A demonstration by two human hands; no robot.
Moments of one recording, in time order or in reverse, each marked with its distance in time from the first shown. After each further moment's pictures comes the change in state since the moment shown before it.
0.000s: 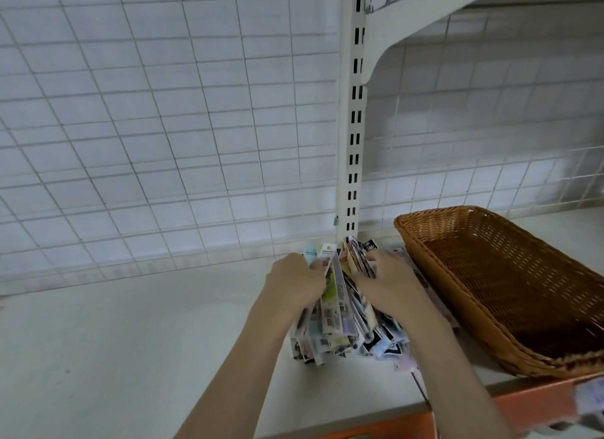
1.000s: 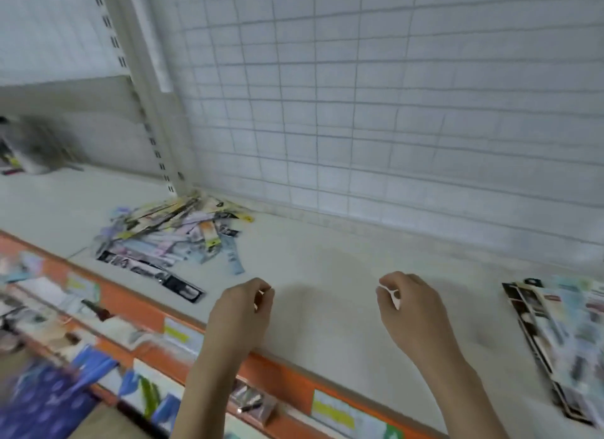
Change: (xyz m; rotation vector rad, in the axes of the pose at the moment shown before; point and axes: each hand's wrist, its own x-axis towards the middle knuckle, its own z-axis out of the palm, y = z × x) left_hand -0.133 -0.298 -0.134 0.102 0.656 -0.307; right_hand -0.064 -0.169 0.179 0.013 -0.112 -0.505
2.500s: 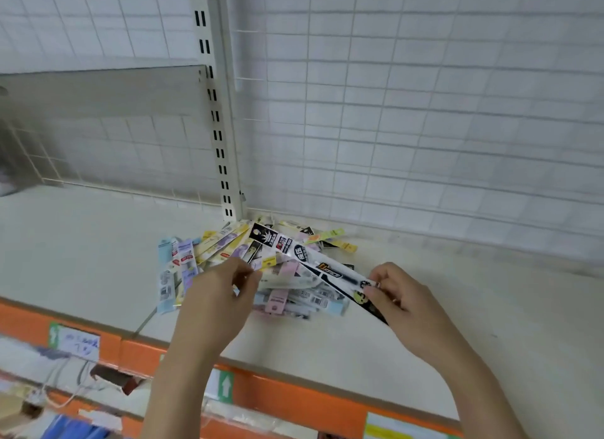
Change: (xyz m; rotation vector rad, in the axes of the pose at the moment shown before) left_hand 0.167 -0.224 -0.134 -0.220 0.039 0.220; right_hand 0.050 -0.228 0.158 0.321 -0.110 -0.043
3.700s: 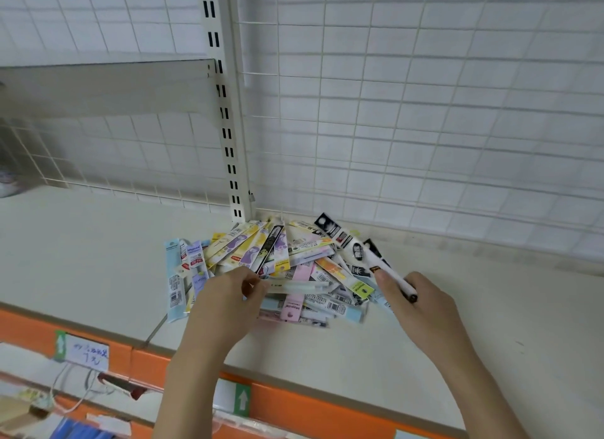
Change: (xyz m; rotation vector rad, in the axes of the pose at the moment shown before) left_hand 0.017 -0.024 0.006 0.053 -0.120 -0.087; right_hand 0.014 -0.007 0.019 -0.065 0.192 0.338
